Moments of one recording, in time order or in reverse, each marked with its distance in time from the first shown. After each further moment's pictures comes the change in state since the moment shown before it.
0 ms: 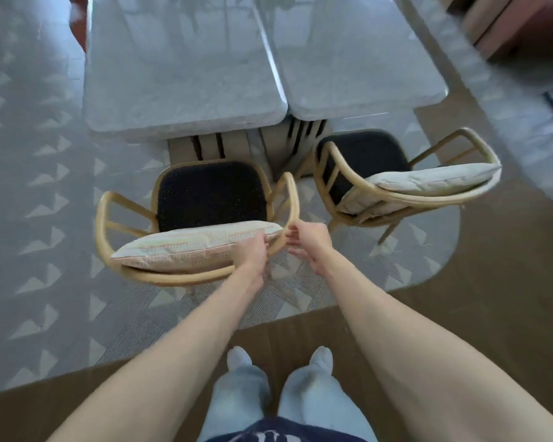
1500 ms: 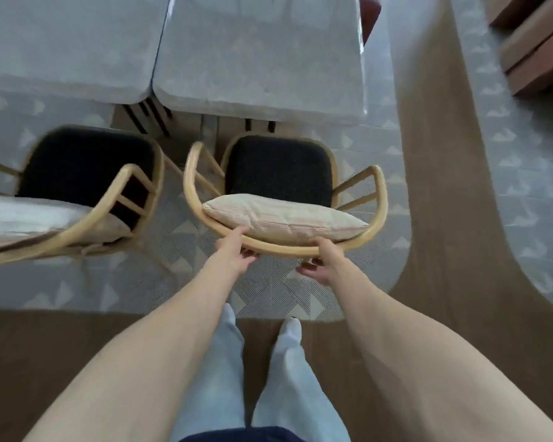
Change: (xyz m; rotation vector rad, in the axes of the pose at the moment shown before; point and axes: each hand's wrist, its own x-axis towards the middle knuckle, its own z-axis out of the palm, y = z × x) left_hand 0.017 -0.024 0.476 -0.575 0.054 -0.310; right_hand 0.271 -0.101 -0.458 0.105 -0.051 0.396
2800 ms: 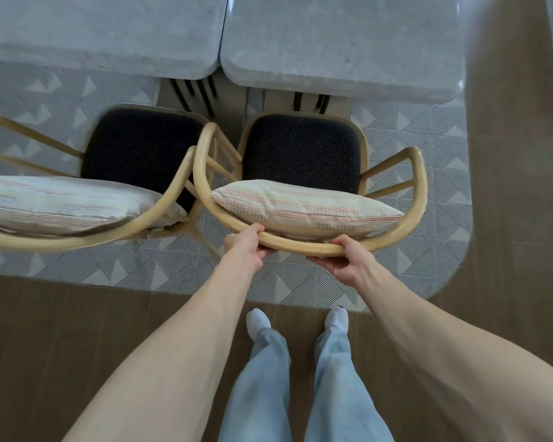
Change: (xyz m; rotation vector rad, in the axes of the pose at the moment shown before) left_hand 0.049 0.062 -0.114 0.013 0.181 0.047; right_hand 0.004 0.066 0.107 0.185 -0.091 0.103
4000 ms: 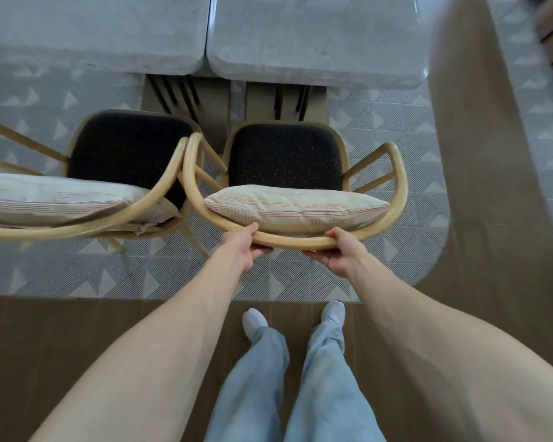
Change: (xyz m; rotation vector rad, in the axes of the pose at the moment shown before) left_hand -0.020 -0.028 -0.036 0.084 -0.184 0.014; right_hand -0.016 0.045 -0.029 0.012 -0.002 -0.114
